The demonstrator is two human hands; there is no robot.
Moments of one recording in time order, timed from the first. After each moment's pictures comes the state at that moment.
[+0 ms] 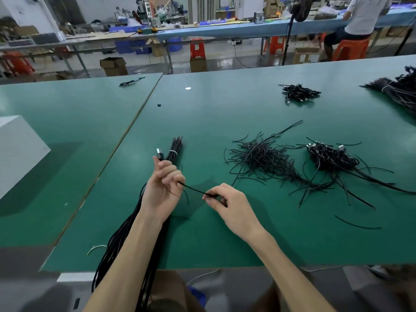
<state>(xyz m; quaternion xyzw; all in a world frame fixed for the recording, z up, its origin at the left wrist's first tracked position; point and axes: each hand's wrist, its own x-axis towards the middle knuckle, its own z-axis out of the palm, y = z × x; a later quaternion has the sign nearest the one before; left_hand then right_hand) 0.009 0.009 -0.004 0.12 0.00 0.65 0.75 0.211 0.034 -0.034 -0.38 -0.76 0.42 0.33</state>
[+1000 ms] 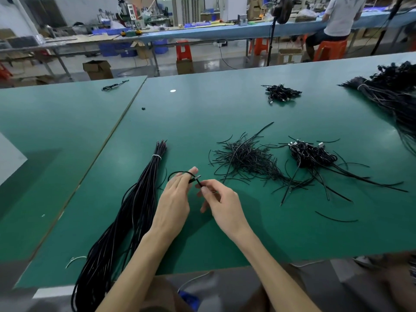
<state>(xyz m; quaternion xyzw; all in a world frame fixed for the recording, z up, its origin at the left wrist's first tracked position) 0.061 0.009 -0.033 0.69 0.63 0.36 -0.01 0.216 0.037 -0.029 -0.40 -0.65 0.49 0.42</state>
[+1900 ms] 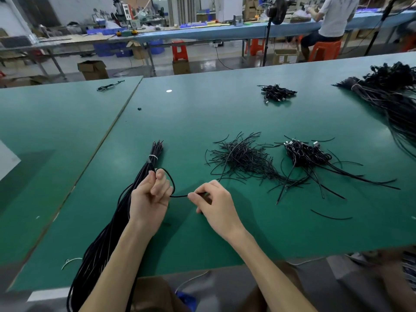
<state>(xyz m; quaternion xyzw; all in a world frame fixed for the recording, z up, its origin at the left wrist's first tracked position) 0.033 0.005 -0.009 0.27 0.30 0.72 0.56 0.211 0.035 -0.030 -0.41 -0.69 0.46 0.39</state>
